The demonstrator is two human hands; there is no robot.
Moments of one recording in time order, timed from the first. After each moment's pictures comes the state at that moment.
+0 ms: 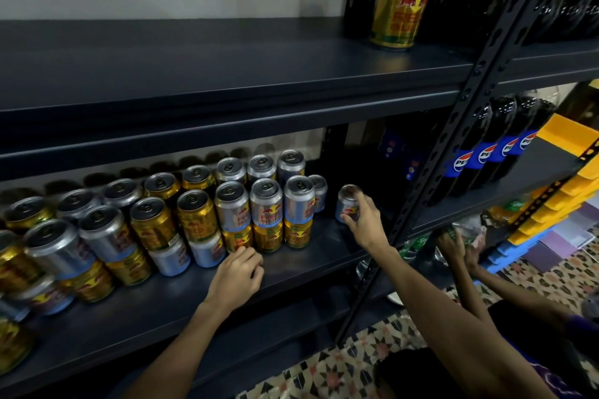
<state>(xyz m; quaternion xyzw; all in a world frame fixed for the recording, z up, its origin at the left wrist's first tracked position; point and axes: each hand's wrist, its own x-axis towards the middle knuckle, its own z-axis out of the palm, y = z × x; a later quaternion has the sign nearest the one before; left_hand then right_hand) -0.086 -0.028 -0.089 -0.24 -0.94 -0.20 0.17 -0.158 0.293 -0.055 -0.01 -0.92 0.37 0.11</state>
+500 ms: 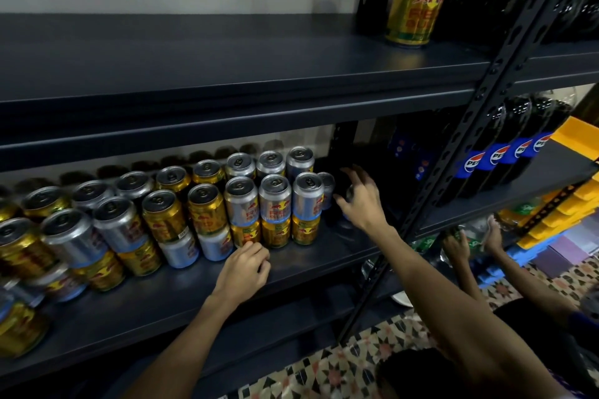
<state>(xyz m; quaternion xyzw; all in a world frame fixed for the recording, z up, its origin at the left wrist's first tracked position) -0.087 -0.029 -0.091 -0.23 -0.93 -0.21 0.17 -0.184 0.268 -0.018 0.04 -0.95 0.27 0.16</state>
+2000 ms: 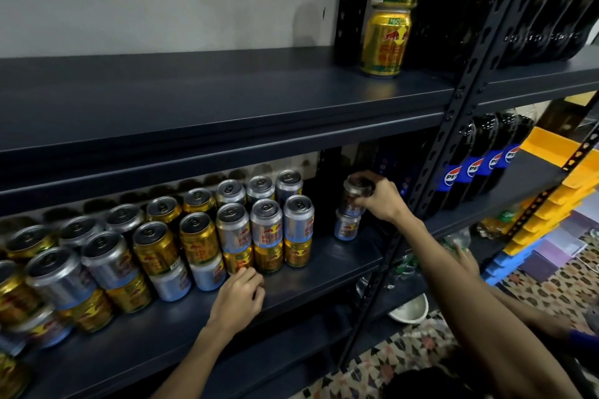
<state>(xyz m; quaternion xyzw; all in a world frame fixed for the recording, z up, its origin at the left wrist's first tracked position) -0.086 -0.028 -0.089 -0.24 -0.93 -0.22 0.18 -0.175 0.321 0.060 0.03 -0.92 0.37 0.10</state>
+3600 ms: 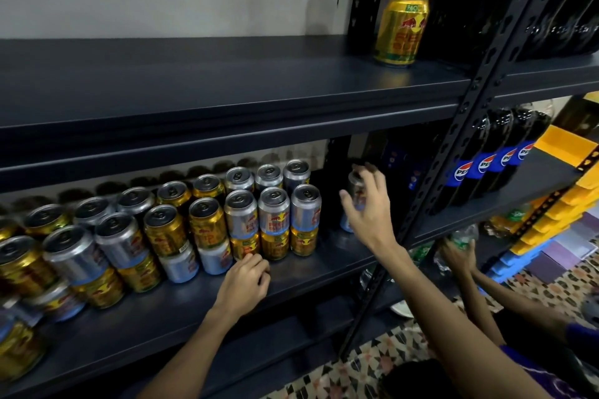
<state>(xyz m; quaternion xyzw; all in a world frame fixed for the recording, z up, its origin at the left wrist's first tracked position) -0.087 -0.029 -0.092 -0.23 -0.94 -0.20 0.17 -0.117 0.250 0.041 0.09 -0.86 0.39 0.32</state>
